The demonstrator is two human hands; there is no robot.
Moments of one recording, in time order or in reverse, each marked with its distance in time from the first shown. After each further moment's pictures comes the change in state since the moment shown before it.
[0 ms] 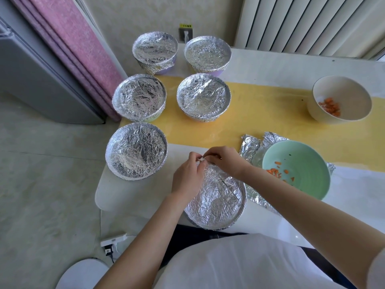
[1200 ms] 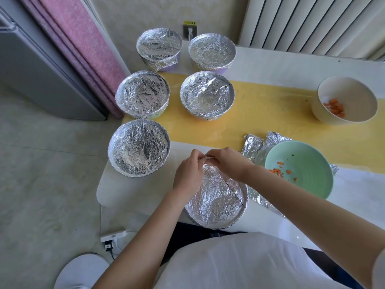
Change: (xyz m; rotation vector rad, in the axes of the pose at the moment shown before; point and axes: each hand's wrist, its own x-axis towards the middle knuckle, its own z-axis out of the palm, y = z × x) left_hand 0.008 -0.008 0.005 -0.116 0.059 0.050; right_hand -0.001 -0.002 0.002 -0.356 -0.118 -0.092
